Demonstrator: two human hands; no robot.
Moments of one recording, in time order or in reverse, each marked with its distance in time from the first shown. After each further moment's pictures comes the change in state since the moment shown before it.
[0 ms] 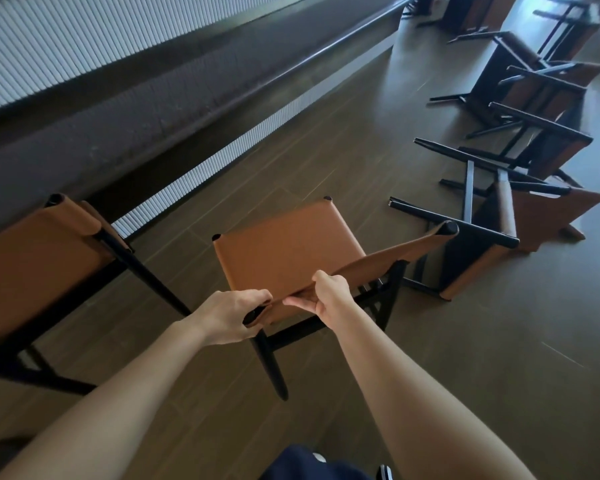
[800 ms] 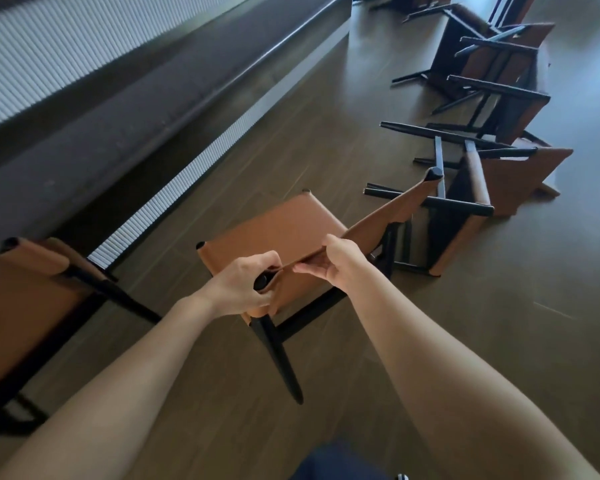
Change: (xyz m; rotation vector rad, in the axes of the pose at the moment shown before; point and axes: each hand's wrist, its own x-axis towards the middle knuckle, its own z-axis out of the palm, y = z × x) left_hand 0.065 0.046 -0.043 -0.231 0.024 0.093; right_hand -0.009 -0.069 -0.037 0.122 0.009 -0.083
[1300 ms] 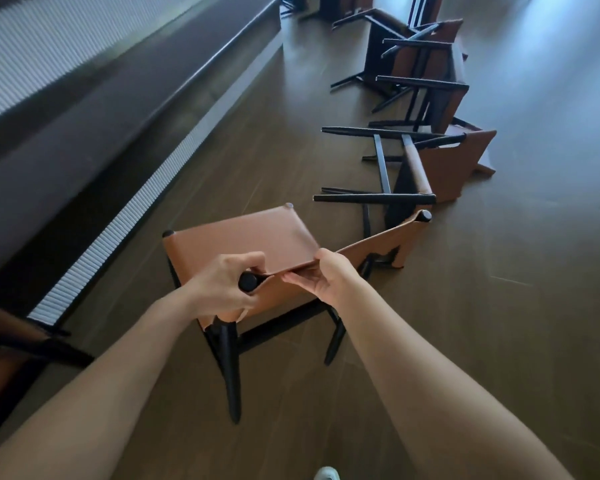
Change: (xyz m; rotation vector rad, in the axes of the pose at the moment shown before) left_hand 0.071 0.069 -0.005 0.068 -0.107 0.070; right_hand 0.001 -0.024 -0.078 0.285 0.042 0.000
